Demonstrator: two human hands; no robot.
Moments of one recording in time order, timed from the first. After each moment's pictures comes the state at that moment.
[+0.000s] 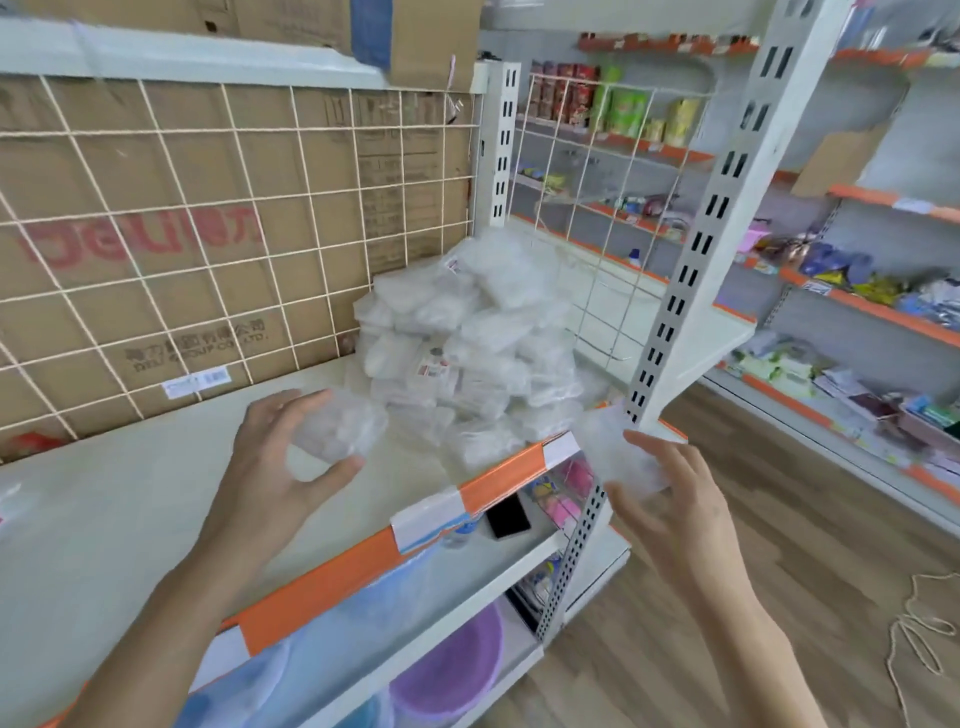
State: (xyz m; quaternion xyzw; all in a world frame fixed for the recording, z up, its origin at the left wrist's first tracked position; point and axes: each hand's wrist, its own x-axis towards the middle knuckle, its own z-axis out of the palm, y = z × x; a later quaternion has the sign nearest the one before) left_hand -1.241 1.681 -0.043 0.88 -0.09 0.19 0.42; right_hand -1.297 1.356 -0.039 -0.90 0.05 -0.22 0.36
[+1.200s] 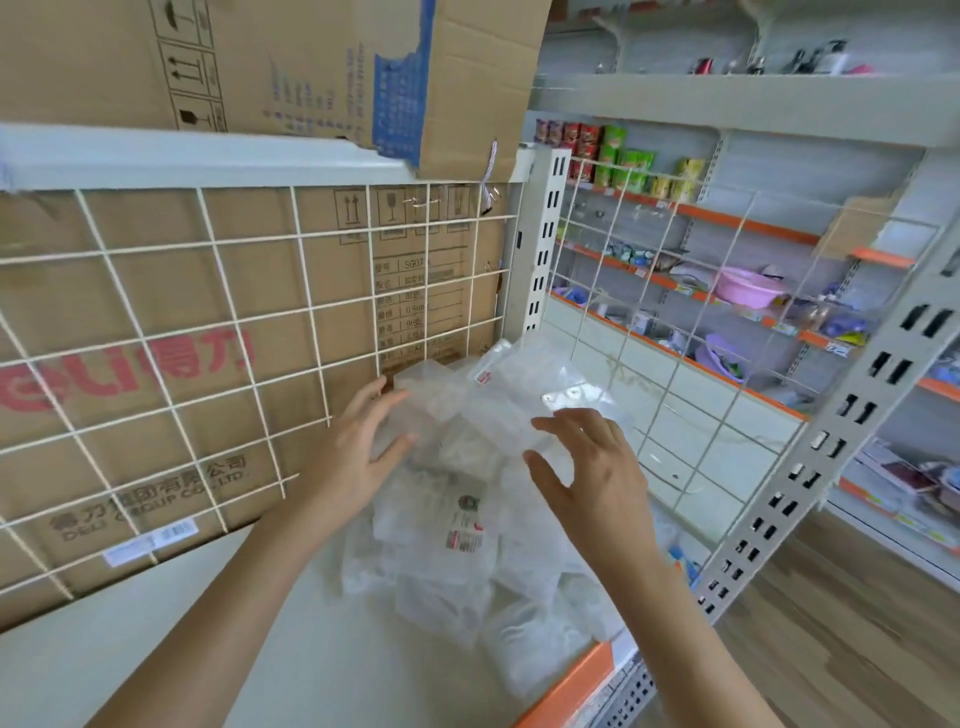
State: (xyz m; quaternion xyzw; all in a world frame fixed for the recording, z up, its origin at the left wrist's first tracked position) left_hand -1.015 1.663 -0.014 0.91 -0.16 0.16 0.36; right_hand -1.067 1.434 -0.006 -0.91 -0.08 -0.35 0.21
